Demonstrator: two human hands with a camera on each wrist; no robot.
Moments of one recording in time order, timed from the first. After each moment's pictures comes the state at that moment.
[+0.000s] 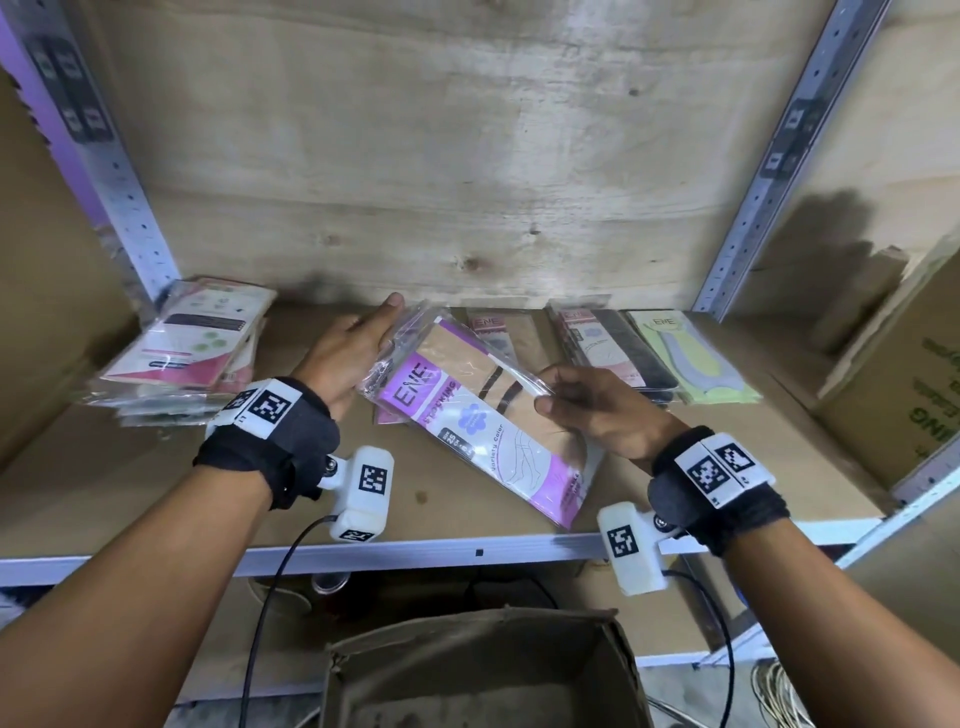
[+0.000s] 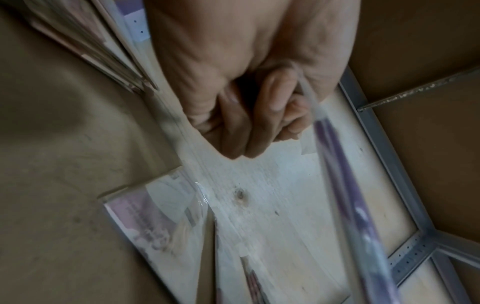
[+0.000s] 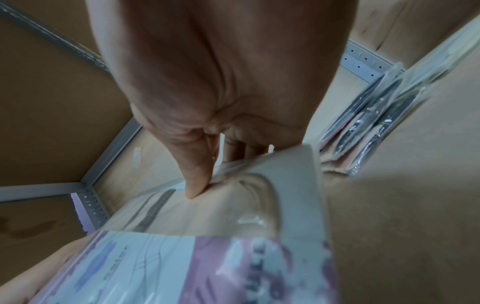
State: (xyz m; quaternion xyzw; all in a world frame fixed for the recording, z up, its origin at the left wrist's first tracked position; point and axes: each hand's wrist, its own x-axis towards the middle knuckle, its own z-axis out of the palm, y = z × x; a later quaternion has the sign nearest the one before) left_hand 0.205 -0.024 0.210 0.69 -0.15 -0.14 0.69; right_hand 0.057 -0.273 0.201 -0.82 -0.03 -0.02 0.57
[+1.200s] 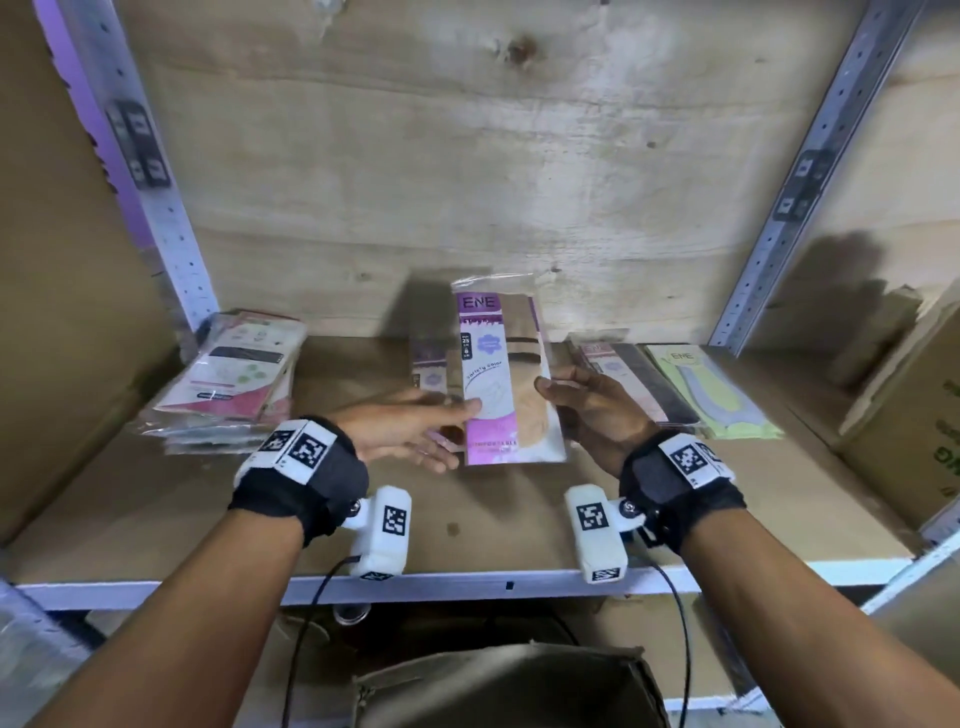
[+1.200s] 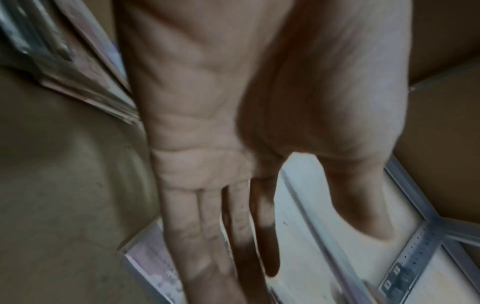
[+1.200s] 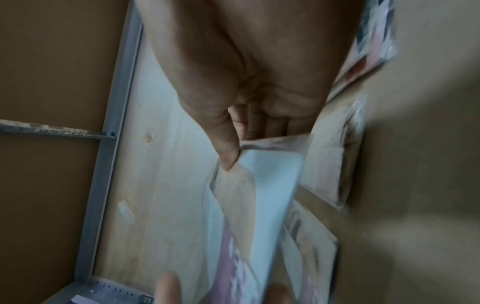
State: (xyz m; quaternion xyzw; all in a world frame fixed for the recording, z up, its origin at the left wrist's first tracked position) left_hand 0.187 -0.011 0.211 0.73 -0.23 -0.35 0.54; right_hand 0.090 -0.232 0.223 -0.64 0.15 -0.08 0.75
